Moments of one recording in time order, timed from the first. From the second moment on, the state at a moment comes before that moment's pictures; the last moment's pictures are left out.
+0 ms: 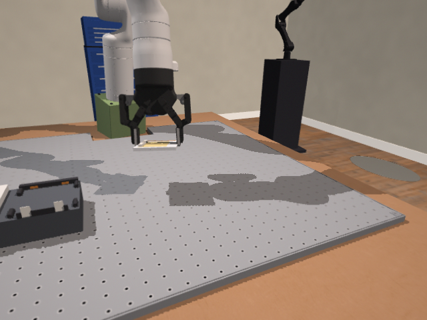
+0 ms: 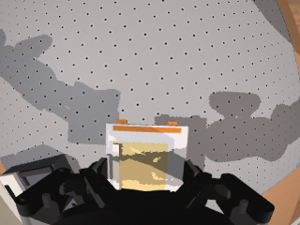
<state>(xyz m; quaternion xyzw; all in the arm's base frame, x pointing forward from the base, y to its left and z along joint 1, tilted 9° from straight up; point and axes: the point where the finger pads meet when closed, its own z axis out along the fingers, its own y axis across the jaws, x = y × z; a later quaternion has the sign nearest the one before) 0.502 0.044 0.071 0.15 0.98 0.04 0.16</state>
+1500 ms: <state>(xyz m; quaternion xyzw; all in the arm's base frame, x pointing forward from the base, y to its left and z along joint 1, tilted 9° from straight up) 0.565 -0.151 0.095 -0.03 0.98 0.03 0.17</state>
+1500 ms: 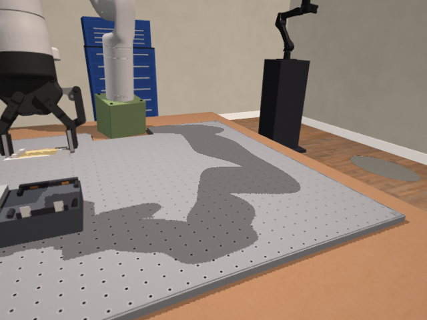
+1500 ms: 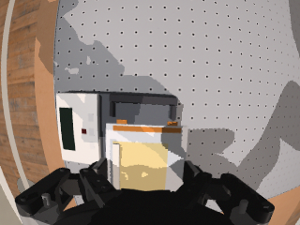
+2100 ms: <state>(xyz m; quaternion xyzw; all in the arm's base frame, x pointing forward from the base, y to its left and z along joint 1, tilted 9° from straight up) 0.566 -0.159 0.091 -0.02 0.98 0.03 0.17</state>
